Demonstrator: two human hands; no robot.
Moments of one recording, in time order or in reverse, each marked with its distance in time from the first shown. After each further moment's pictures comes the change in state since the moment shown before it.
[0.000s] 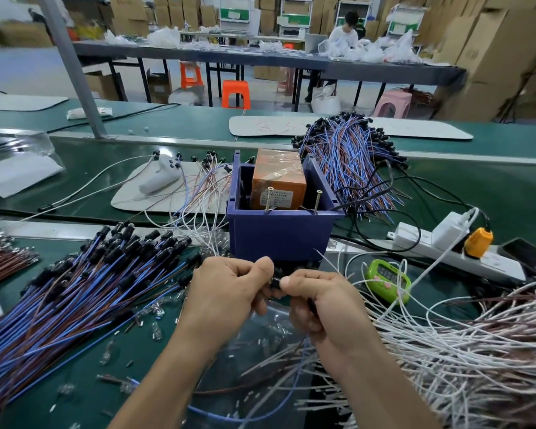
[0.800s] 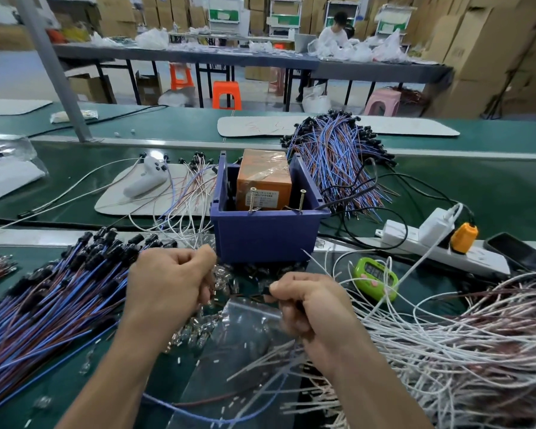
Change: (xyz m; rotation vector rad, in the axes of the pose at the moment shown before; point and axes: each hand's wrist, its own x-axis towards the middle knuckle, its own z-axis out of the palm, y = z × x) left_hand 0.008 -0.003 -0.029 0.088 0.256 -0.028; right_hand 0.009 0.006 -0.010 -0.095 0.028 0.046
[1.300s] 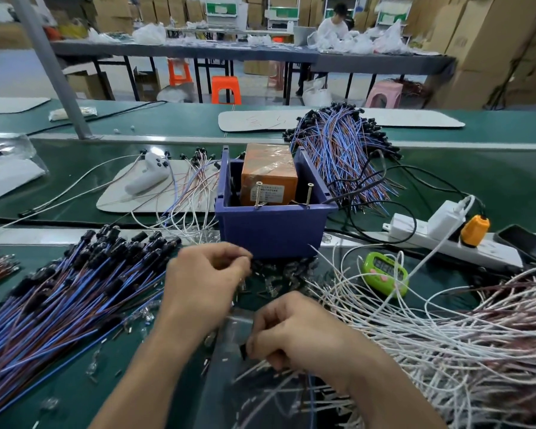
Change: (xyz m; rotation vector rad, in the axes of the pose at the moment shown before) left_hand 0.004 -0.002 0.024 0.074 -0.089 0.032; right_hand -0.005 0.007 0.007 -0.648 -0.324 0.102
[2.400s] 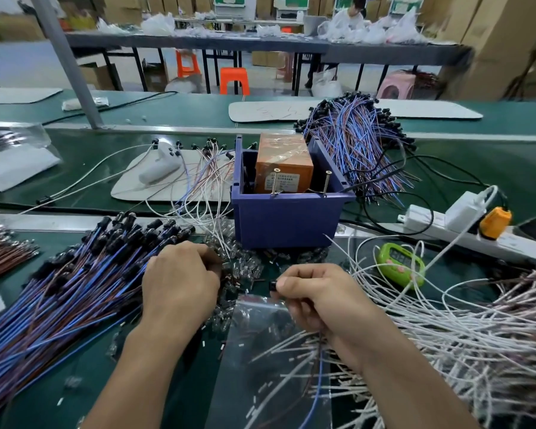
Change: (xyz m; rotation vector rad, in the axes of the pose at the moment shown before) left_hand 0.006 -0.026 -0.024 0.620 0.118 -0.107; right_hand -0.002 -0.004 -0.003 0.413 0.205 -0.075
